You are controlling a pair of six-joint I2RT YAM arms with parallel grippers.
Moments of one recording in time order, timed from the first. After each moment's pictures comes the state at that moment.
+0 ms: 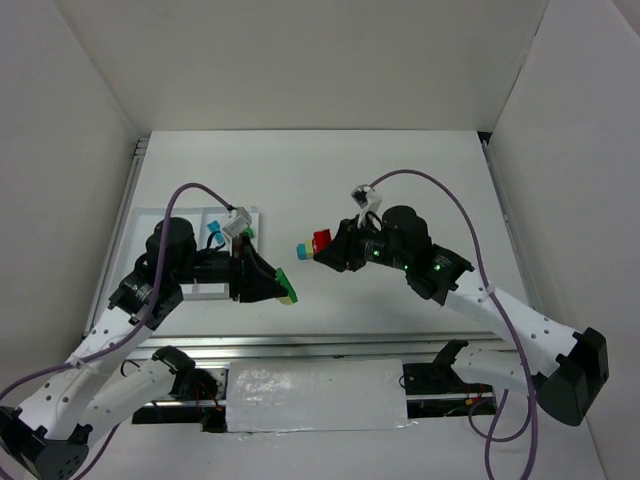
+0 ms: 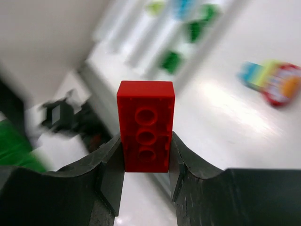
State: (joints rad) left arm -0.50 0.77 0.82 -0.28 0.92 -0.44; right arm 0.76 1.04 0.87 -0.13 -0.32 0.54
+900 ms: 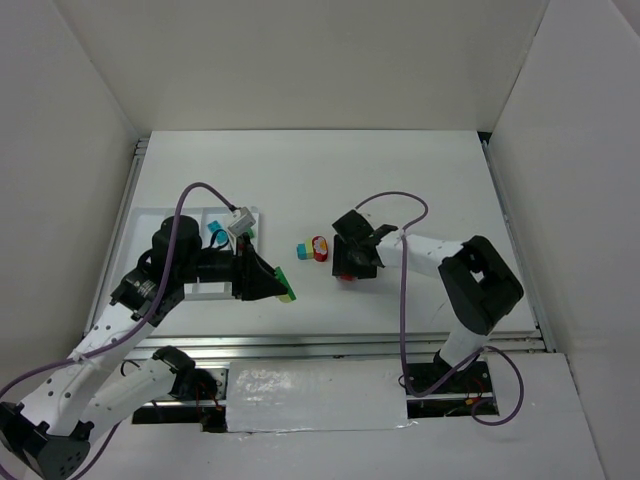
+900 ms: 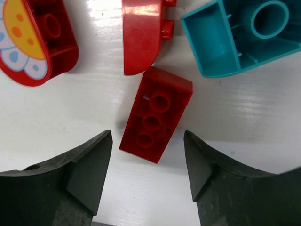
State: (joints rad) left arm -0.50 0.80 0.85 -0.38 0.85 -0.37; right arm 0.66 1.69 0.98 -0.43 0.14 0.69
